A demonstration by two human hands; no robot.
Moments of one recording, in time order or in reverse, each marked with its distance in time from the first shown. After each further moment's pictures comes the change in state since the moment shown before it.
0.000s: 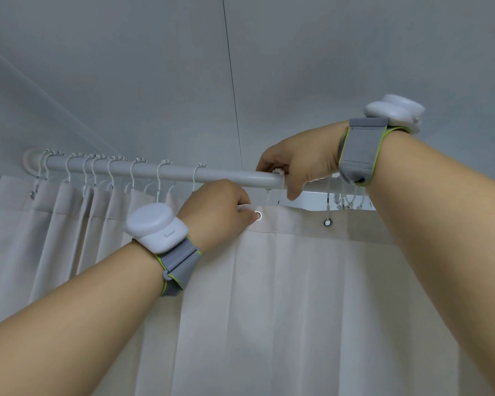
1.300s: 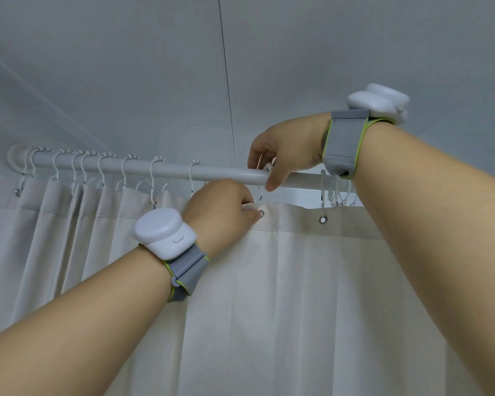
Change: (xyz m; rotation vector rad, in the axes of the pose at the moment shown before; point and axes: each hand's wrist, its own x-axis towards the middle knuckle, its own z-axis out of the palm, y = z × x) left_hand -0.002 0.013 0.007 0.001 0.057 -0.015; right_hand 0.006 -0.006 -0.008 0.026 0.076 0.023
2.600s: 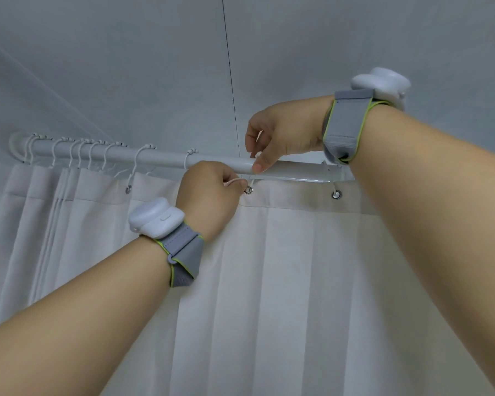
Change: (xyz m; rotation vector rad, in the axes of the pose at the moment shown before) left_hand 0.005 -0.014 0.005 -0.241 0.297 -0.158; right_hand 0.011 0.000 0.002 0.226 0.066 -0.036
